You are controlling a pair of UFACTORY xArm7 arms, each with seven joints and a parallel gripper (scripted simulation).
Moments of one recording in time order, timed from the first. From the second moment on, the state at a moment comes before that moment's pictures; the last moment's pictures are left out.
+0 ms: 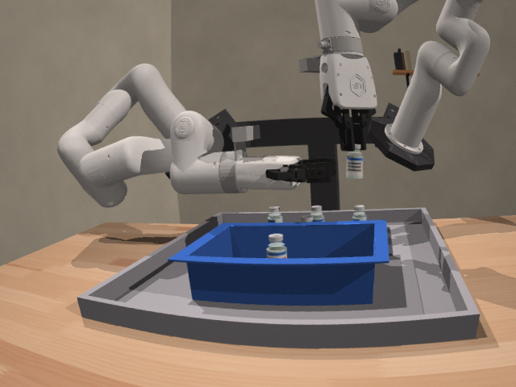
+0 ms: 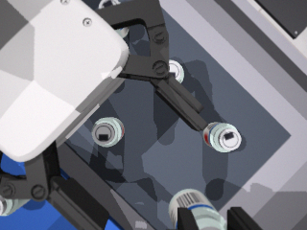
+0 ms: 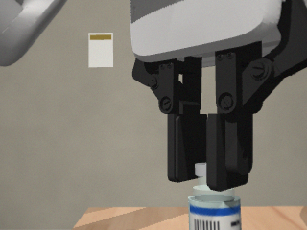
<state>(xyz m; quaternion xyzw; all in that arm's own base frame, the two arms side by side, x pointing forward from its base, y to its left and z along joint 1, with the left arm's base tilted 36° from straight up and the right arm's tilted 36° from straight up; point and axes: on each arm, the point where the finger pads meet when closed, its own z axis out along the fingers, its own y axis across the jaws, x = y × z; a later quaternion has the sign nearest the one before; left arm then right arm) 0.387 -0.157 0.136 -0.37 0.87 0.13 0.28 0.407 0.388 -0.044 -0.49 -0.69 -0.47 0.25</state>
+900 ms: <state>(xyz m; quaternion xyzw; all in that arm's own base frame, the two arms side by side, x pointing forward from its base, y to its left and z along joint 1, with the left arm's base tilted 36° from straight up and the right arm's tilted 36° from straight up) 0.387 -0.157 0.136 -0.37 0.87 0.13 0.28 0.401 0.331 -0.017 -0.49 -0.69 -0.47 0.25</state>
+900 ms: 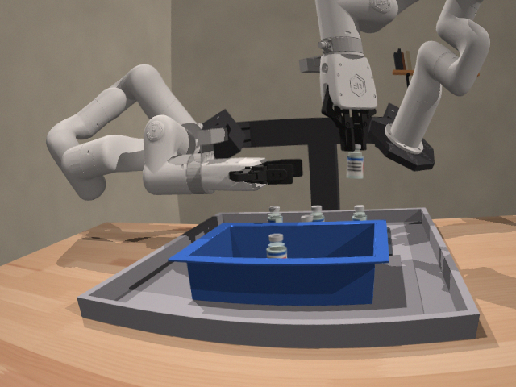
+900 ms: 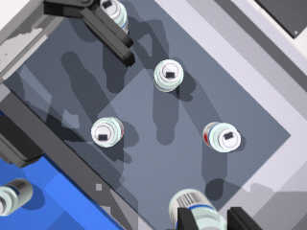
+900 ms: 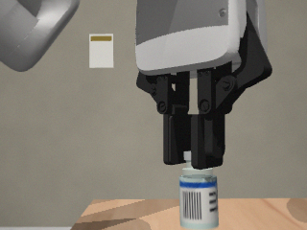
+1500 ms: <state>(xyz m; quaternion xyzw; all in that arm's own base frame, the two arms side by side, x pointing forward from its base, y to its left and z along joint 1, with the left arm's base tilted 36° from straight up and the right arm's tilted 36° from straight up) 0.387 -0.157 0.136 -0.37 0.87 0.13 0.28 0.400 0.323 -0.012 -0.49 -0.69 -0.47 0.25</state>
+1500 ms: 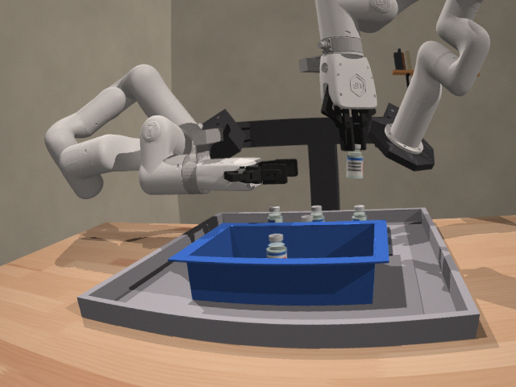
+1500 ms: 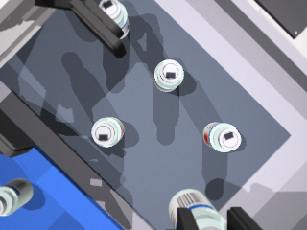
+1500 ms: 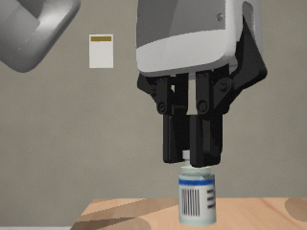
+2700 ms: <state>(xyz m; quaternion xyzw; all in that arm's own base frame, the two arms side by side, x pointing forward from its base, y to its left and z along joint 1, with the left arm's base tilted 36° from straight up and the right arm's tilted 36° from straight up) 0.413 -0.127 0.082 -0.37 0.87 0.13 0.28 0.400 0.321 -0.011 -0.49 -0.69 -0.47 0.25</state>
